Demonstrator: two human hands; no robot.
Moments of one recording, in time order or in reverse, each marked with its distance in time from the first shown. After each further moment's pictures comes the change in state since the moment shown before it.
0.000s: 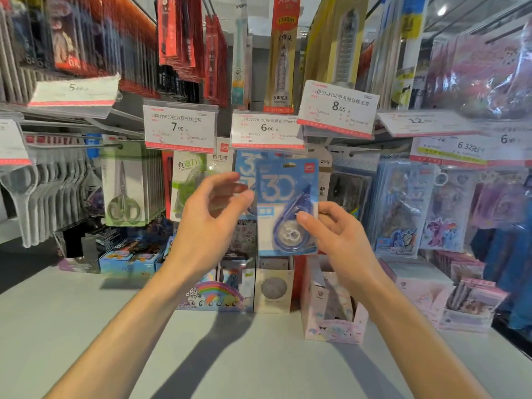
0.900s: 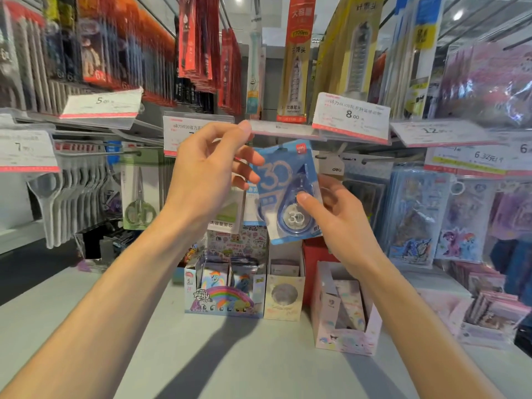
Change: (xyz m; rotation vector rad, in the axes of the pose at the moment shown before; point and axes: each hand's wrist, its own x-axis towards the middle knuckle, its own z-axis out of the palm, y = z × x) left_hand 0.034 0.074 -0.011 -0.214 0.037 0.023; right_hand 0.031 -0.019 0.016 -0.176 -0.048 -0.247
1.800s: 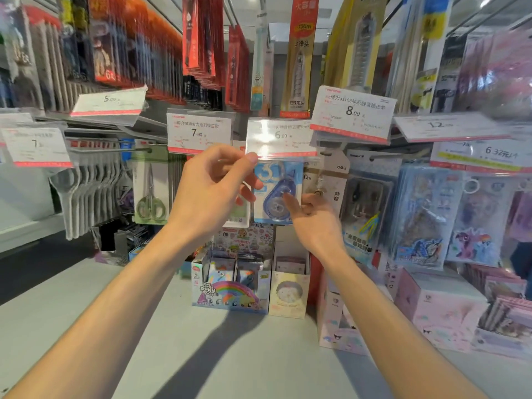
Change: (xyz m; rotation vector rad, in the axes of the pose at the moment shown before) left_hand -0.009 -0.031 -0.008 0.251 -0.018 0.065; right_hand 0.033 0.063 0.032 -0.369 0.154 0.233
